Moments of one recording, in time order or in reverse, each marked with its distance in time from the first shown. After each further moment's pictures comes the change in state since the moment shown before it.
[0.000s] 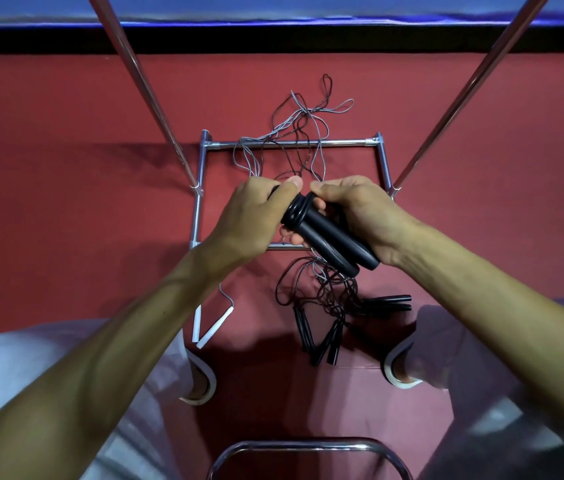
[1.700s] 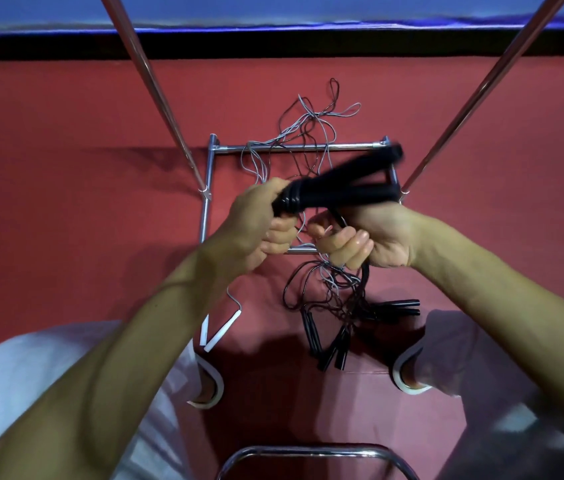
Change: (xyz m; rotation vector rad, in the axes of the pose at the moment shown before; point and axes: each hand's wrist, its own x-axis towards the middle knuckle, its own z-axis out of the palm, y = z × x) left_hand 0.001 0.005 -0.016 -0.778 -0.173 -0.488; right_hand 0.020 0.003 -0.023 0.119 -0.341 0.460
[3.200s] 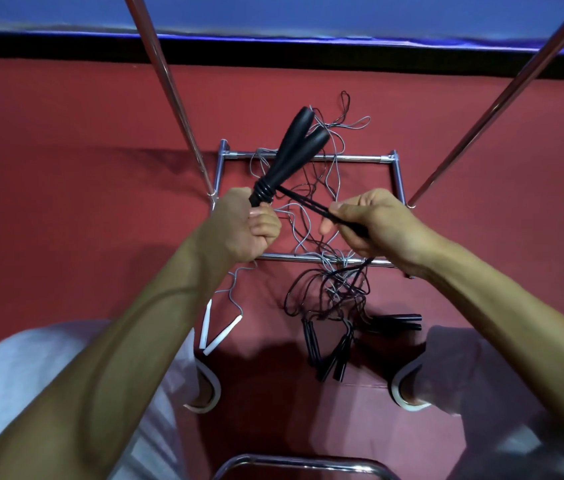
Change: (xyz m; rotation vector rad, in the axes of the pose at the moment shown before) left_hand 0.015 0.013 -0.027 -0.644 0.276 -0.249; right_hand -0.008 0.000 0.020 -0.552 0.486 -0.455
